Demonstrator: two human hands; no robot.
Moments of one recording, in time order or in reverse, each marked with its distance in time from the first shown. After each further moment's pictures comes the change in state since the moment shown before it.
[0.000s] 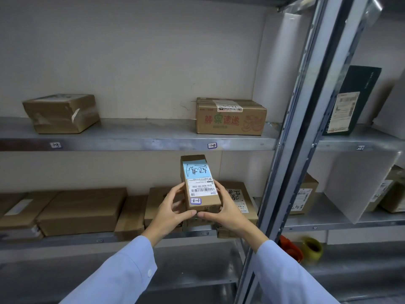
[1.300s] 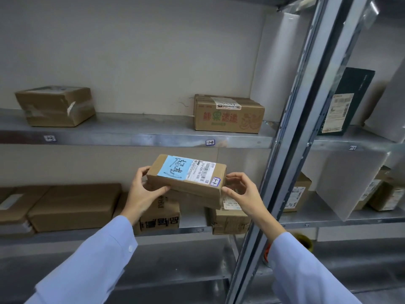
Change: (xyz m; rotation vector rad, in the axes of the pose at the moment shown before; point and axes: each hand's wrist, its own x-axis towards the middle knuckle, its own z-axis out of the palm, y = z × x) left_hand 0.018 0.006 -0.059 0.045 0.317 0.028; right_hand -0.015 -0.020 -0.050 0.011 0.263 -0.056
